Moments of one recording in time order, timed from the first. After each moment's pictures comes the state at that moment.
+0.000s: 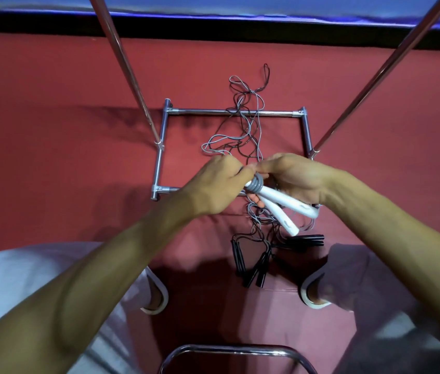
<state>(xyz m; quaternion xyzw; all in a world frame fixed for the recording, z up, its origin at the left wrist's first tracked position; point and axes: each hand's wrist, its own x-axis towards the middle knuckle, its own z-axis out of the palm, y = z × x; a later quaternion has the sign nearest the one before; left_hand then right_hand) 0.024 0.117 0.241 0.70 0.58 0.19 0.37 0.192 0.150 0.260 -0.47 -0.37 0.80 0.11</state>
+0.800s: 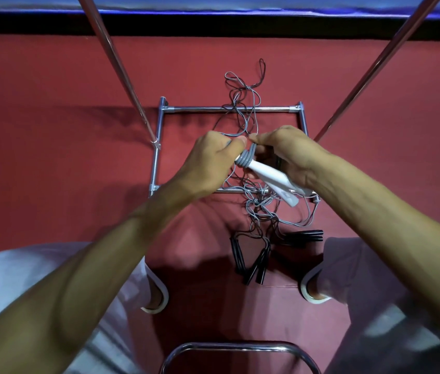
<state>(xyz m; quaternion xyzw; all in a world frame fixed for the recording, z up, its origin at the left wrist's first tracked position) 0.028 0.132 0.244 0.59 0.62 0.31 0.42 0.179 0.167 0.264 -0.55 -0.32 0.72 0.27</state>
